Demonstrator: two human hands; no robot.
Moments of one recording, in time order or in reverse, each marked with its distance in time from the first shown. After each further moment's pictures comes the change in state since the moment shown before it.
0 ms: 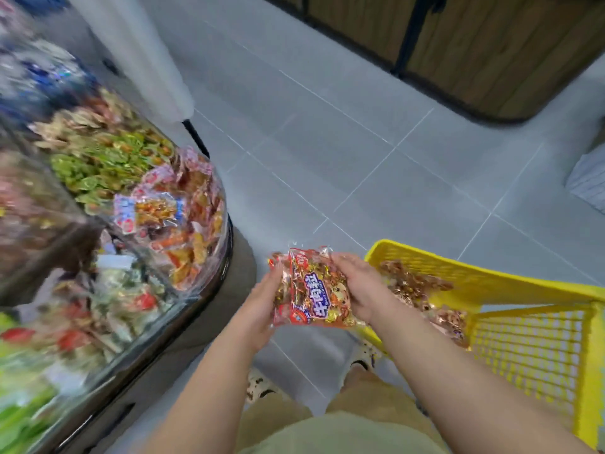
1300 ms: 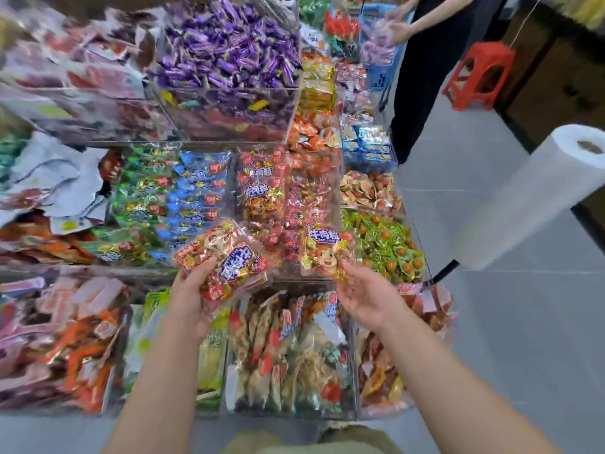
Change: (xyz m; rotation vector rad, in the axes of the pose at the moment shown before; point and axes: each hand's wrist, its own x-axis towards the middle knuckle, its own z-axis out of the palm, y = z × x) left_hand -0.142 0.098 -0.433 -0.890 0.874 0.702; right_hand 0.068 0.061 0.464 -0.391 -0.499 0.364
